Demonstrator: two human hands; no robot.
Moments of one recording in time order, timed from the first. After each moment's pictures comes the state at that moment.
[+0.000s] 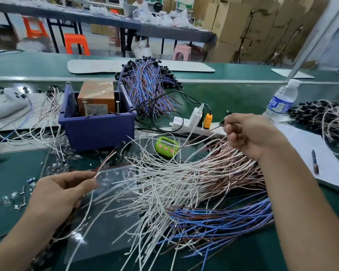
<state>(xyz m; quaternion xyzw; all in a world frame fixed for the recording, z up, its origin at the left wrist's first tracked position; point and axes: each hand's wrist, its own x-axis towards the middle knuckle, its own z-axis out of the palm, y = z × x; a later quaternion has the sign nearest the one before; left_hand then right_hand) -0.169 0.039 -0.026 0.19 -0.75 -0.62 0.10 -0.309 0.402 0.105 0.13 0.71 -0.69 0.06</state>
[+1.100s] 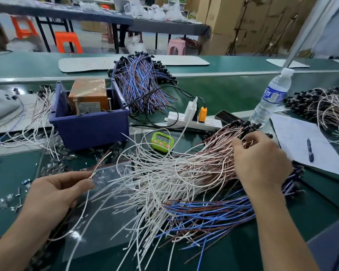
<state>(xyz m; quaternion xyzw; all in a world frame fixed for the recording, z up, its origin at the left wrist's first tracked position) -0.171 0.027 -0.040 0.17 -0.76 -0.62 0.08 -0.248 0.413 0.043 0.20 0.92 -0.15 -0.30</state>
